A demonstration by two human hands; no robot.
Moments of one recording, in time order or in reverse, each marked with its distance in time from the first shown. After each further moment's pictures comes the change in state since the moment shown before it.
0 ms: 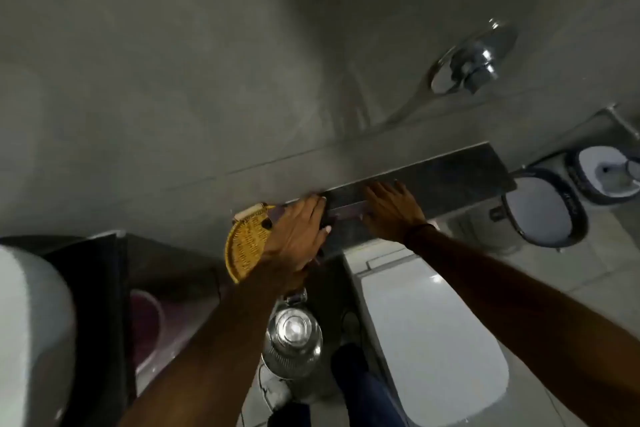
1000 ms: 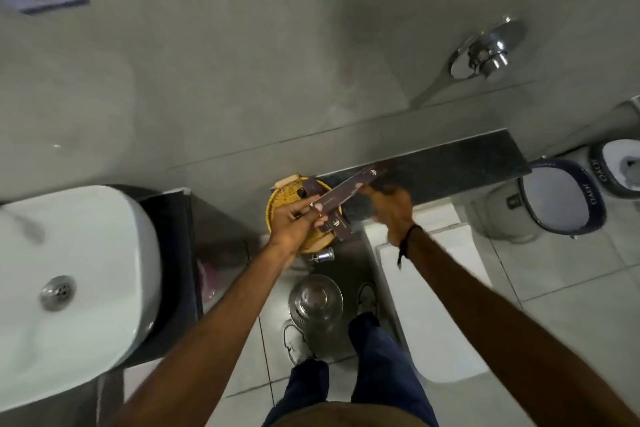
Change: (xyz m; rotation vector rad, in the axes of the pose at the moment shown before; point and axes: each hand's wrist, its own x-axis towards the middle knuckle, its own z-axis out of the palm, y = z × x) left_hand -0.104 -0.001 -0.079 -1.636 0.112 -0.835; right_hand -0.084 -0.109 -0.067 1.574 0.089 0.769
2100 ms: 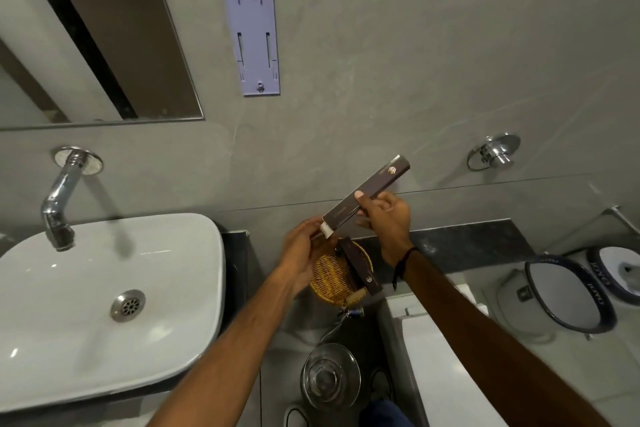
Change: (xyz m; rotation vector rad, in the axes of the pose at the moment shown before) left_hand -0.060 0.071 -0.097 -0.645 -0.080 -0.022; right_hand -0.133 -0.069 0.093 0.174 -0.069 -0.498
